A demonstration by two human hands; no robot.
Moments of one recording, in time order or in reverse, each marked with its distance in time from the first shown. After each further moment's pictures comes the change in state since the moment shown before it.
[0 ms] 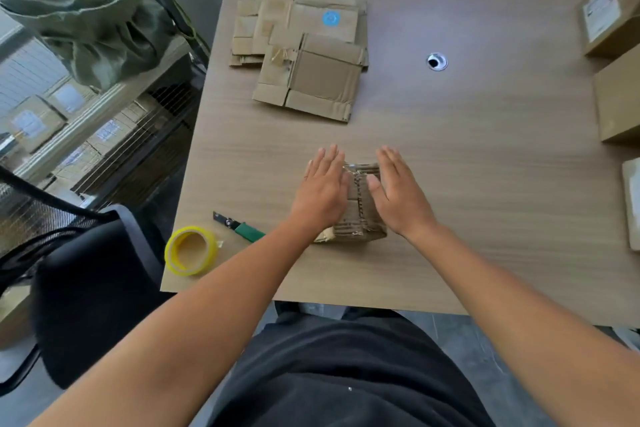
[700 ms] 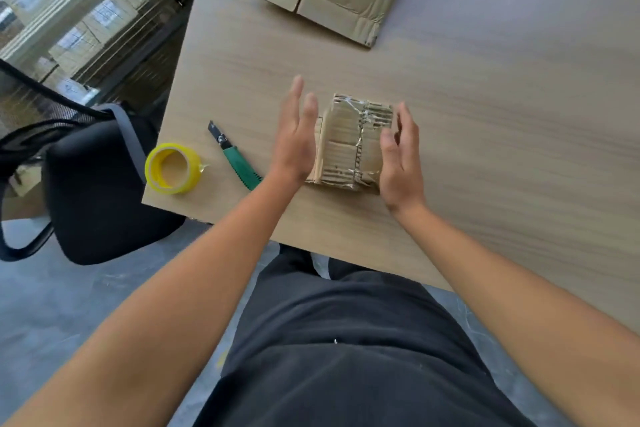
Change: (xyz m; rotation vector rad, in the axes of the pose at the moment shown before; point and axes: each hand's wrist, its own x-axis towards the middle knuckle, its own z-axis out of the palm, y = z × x) left_hand -0.018 0.005 0.010 -0.691 0.352 -0.373; right_hand -0.017 0.021 0.032 0.681 -0.010 0.180
